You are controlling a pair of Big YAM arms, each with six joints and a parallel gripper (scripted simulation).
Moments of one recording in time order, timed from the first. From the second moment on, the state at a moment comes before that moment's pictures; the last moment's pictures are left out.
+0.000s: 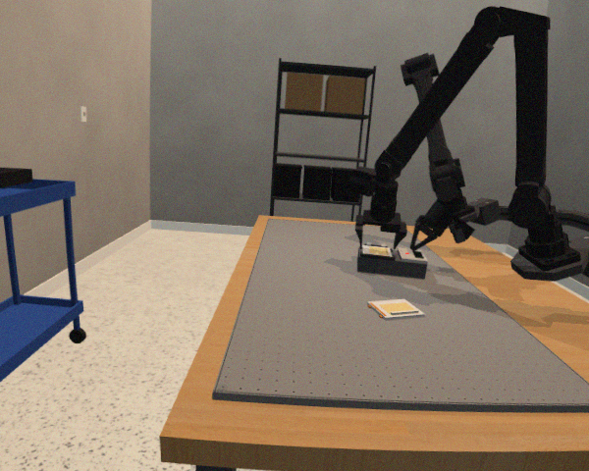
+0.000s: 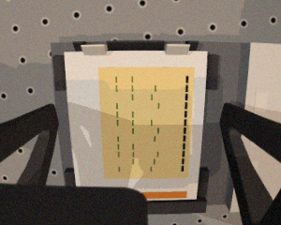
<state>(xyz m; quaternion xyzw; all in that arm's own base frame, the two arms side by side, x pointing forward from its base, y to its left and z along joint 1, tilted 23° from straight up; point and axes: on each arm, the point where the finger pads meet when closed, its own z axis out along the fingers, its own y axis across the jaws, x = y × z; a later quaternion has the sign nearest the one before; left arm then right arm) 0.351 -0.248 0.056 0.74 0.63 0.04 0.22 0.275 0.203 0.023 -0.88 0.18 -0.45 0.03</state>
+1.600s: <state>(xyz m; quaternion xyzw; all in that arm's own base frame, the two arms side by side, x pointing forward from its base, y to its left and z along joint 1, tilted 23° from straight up) 0.352 -0.248 0.056 0.74 0.63 0.04 0.22 0.275 0.203 0.023 -0.88 0.18 -0.45 0.03</state>
